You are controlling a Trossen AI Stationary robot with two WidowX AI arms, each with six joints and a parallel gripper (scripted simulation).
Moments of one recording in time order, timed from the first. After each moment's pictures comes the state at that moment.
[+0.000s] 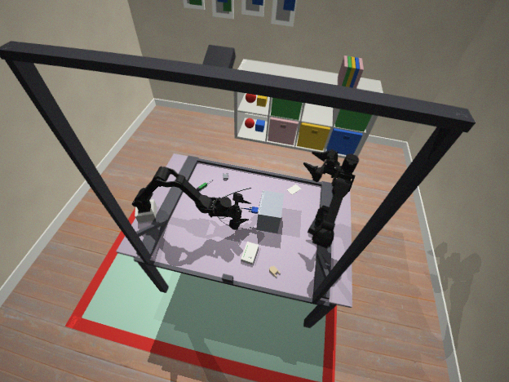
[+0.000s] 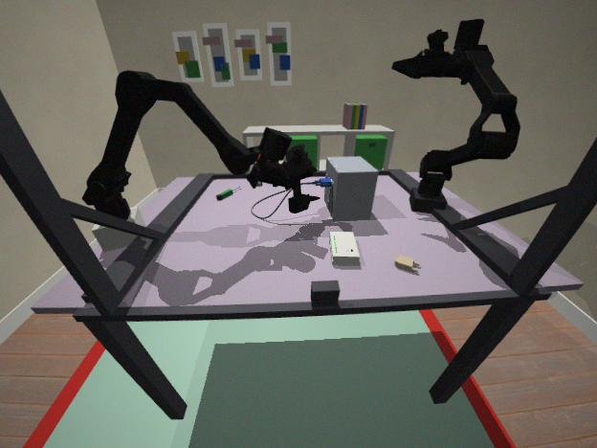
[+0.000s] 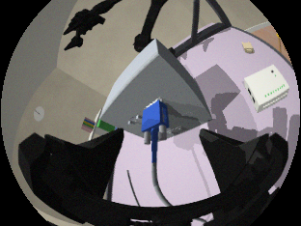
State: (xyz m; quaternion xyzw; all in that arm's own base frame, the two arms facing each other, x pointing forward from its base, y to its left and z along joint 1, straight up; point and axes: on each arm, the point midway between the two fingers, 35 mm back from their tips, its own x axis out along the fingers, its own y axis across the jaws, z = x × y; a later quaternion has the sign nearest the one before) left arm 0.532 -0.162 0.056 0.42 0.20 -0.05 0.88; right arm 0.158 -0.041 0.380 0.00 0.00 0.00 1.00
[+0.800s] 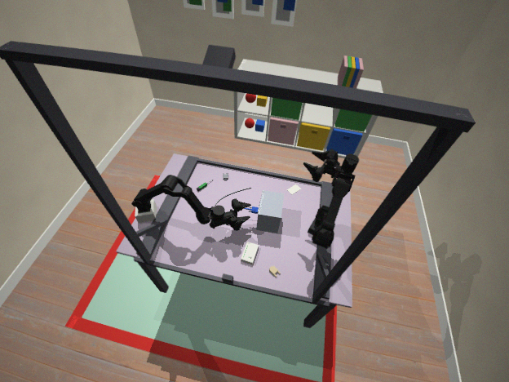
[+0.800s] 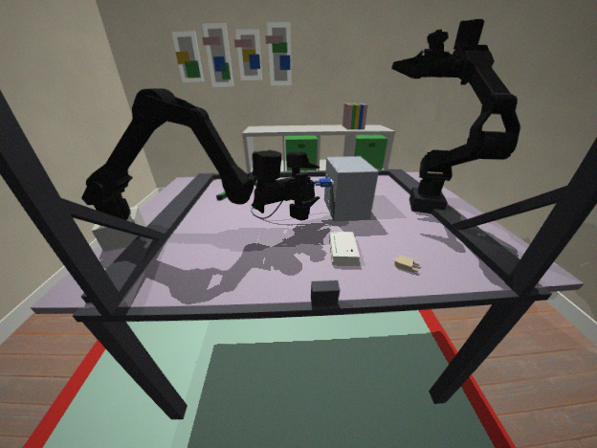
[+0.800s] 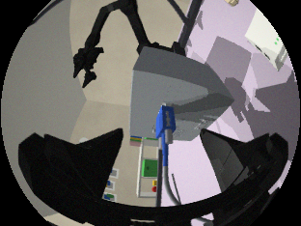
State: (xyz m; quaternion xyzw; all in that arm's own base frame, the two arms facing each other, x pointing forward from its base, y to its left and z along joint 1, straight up) left arm 0.533 -0.169 0.053 0.63 0.11 0.05 0.76; right arm 0.158 -0.041 0.380 0.00 0.00 0.00 1.00
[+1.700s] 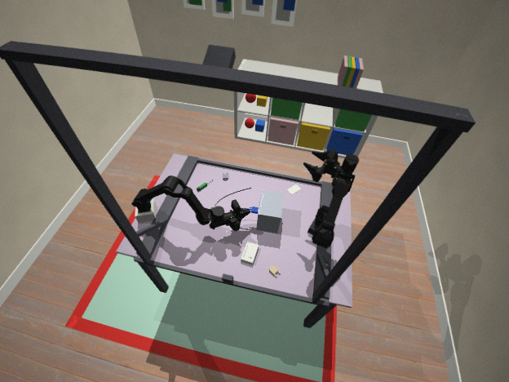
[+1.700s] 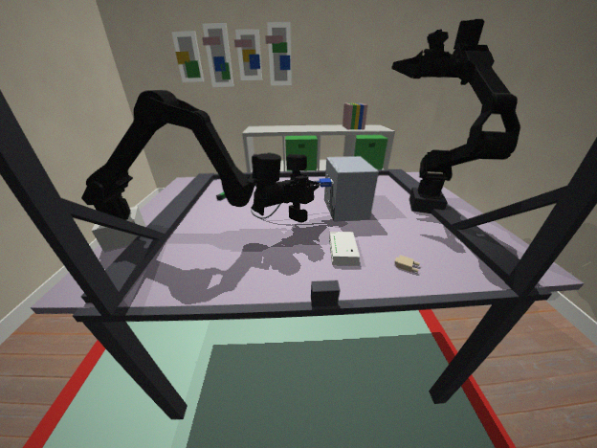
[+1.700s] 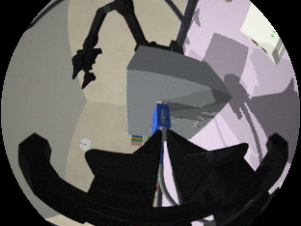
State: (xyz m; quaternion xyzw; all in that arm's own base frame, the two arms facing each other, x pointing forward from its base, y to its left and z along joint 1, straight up) left arm 0.531 -0.168 0.047 0.64 0.11 0.05 0.76; right arm 0.158 -0.041 0.380 0.00 0.00 0.00 1.00
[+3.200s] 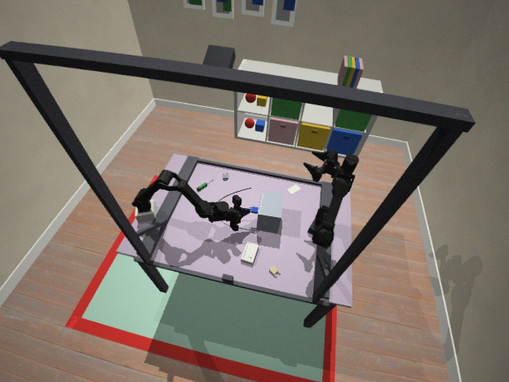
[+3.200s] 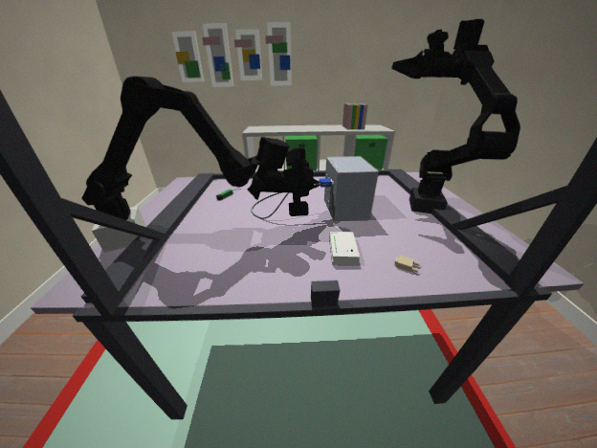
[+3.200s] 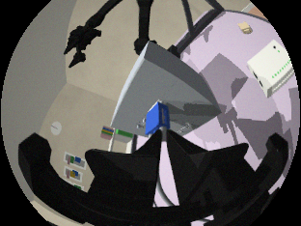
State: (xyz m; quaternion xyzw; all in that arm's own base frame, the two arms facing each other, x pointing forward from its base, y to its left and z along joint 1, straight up) left arm 0.531 -0.166 0.053 0.51 0.17 -0.01 0.84; right arm 0.158 -0.041 0.380 0.00 0.00 0.00 1.00
